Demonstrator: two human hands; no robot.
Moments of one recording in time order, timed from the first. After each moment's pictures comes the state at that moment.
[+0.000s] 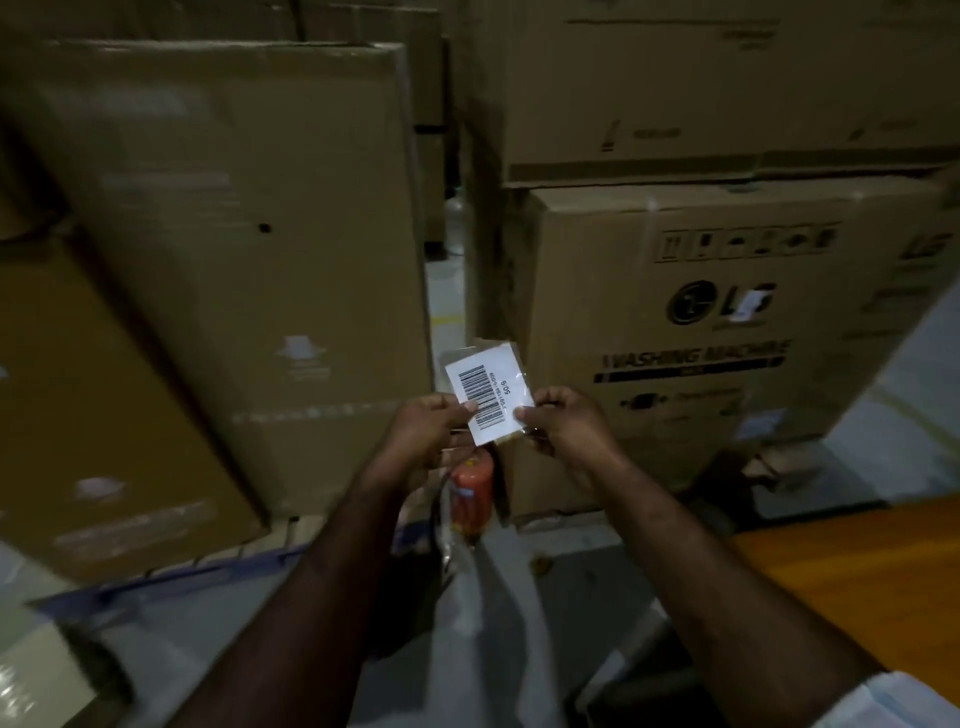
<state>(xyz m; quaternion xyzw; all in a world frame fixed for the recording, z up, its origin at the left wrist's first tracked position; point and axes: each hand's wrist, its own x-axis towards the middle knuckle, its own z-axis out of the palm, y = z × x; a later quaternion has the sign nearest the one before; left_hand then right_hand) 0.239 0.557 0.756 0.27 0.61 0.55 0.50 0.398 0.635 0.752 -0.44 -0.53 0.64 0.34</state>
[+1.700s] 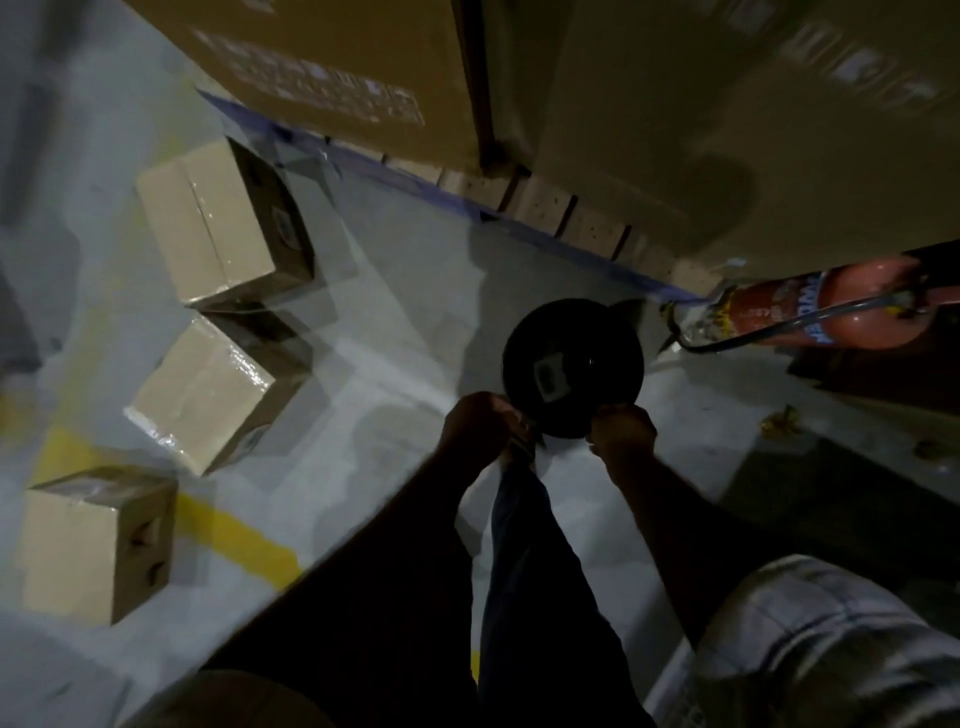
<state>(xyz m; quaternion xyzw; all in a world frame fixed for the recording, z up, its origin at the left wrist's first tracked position) -0.093 0.474 0.281 -0.10 0.80 0.25 0.54 0.019 0.623 0.206 -0.60 -0.61 0.43 -0.29</state>
